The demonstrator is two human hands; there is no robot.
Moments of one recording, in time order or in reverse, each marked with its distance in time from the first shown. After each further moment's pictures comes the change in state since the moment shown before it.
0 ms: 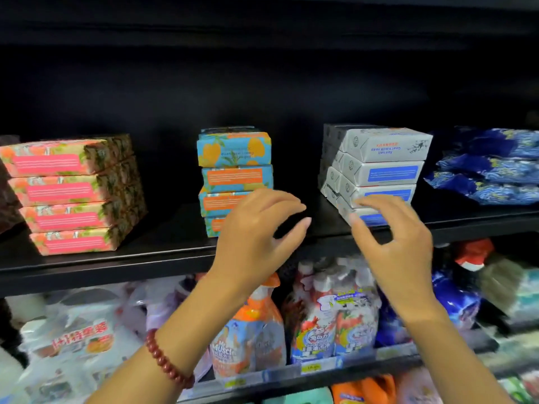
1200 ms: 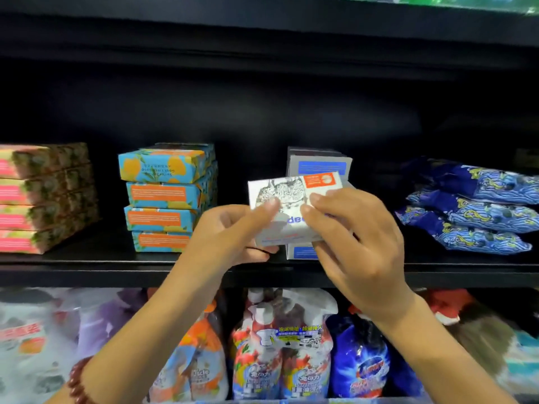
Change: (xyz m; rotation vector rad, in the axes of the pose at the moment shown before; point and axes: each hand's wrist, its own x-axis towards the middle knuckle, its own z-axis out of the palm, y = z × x) left_hand 0.055 0.079 0.042 -0.844 -0.098 -0.940; right_hand 0.064 0.061 -0.041 0.008 0.187 -0.825
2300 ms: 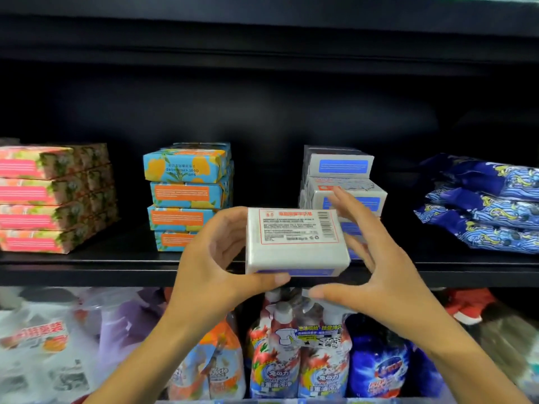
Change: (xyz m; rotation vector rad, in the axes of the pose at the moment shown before) left_hand -0.026 -0.024 -0.037 0.160 0.054 0.333; right_hand 0.000 -0.028 -0.018 0.811 -0.542 0.813
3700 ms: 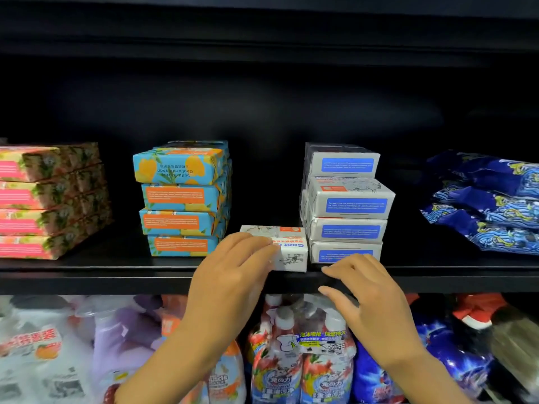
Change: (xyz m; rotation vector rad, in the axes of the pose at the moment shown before) left_hand 0.013 -0.068 0.008 1.023 0.069 0.585; right_hand -0.020 0.080 0.023 -0.791 0.266 -0.137
